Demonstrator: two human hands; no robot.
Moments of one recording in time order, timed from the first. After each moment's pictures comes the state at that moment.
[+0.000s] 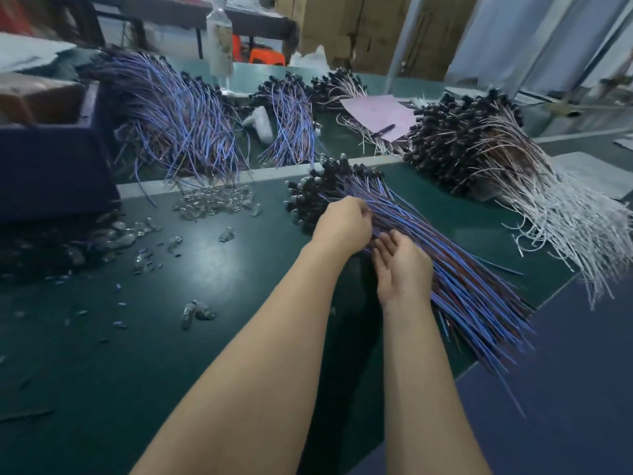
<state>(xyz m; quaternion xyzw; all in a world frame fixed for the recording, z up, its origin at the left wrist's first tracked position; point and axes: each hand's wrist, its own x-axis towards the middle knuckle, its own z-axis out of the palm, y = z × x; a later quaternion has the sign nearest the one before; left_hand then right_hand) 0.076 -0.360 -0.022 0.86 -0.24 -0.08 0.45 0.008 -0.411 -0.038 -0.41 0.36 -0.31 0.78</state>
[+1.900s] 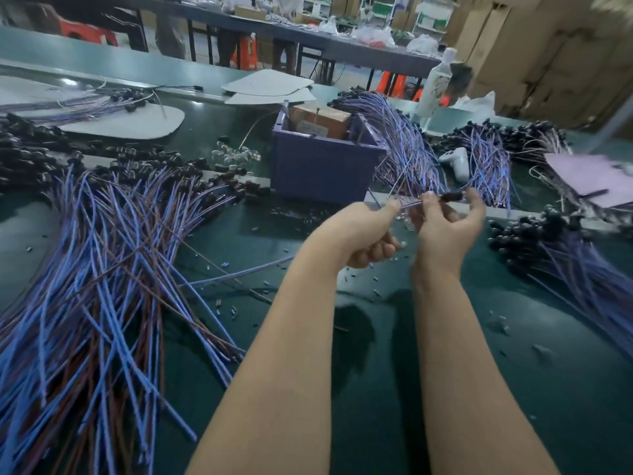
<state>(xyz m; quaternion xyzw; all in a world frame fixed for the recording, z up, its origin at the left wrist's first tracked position) 0.053 -0.075 0.004 0.74 0.00 -0.19 0.64 0.069 -0.178 -0.017 -0.52 0.12 -0.33 0.78</state>
